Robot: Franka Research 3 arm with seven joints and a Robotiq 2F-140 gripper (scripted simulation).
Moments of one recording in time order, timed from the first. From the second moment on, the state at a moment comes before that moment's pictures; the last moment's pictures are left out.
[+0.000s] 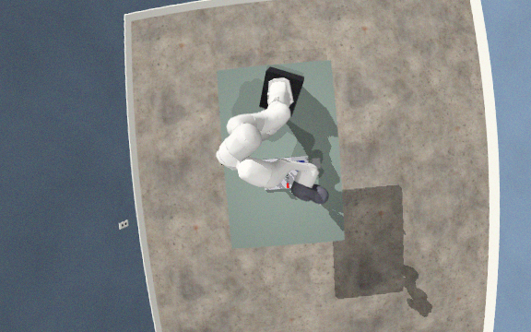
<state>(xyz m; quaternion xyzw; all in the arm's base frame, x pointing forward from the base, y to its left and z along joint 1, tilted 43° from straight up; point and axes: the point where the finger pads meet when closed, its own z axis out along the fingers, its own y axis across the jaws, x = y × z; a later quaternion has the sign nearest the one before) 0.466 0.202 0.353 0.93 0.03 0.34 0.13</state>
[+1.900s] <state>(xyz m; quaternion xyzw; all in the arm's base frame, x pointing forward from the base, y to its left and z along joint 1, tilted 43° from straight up) 0.461 0.203 0.357 0.93 0.03 0.34 0.13</state>
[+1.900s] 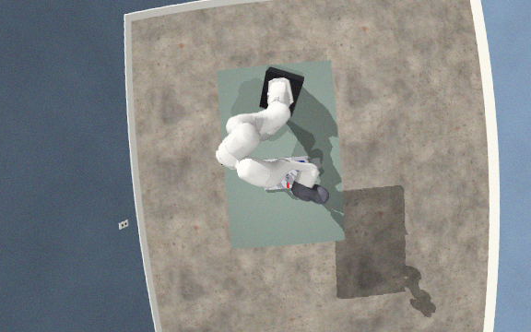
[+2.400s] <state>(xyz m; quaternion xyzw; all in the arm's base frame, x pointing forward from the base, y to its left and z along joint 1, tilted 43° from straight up) 0.463 0.203 0.356 0.93 0.03 0.34 0.13</state>
